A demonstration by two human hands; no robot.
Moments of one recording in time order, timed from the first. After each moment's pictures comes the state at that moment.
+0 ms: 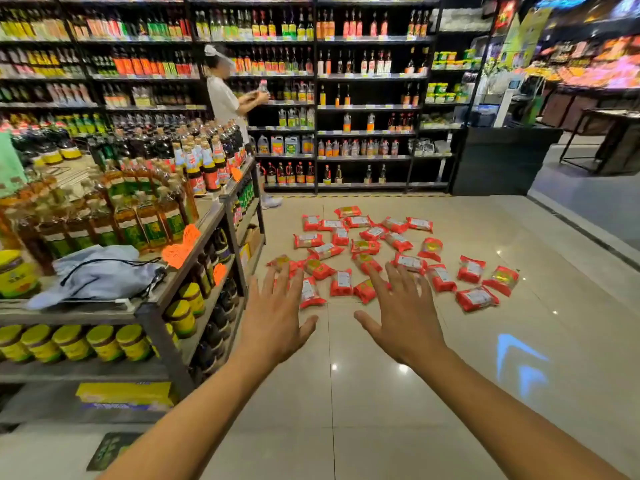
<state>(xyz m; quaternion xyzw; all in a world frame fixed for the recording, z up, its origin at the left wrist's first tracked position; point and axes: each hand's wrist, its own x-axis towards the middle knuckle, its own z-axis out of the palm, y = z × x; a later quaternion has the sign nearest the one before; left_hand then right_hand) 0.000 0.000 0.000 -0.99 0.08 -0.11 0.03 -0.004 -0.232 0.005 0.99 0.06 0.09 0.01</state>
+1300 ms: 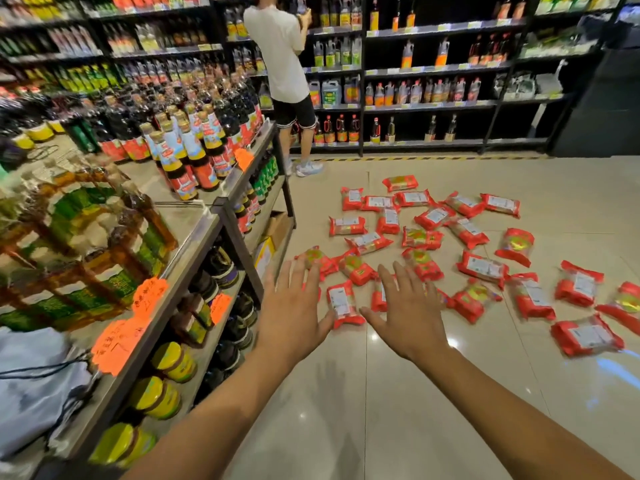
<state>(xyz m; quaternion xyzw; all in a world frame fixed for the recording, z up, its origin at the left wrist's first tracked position) 0.525 0.010 -0.062 -0.99 0.04 -0.11 0.05 0.557 -0.204 -0.084 0.99 0.11 0.02 -0.08</state>
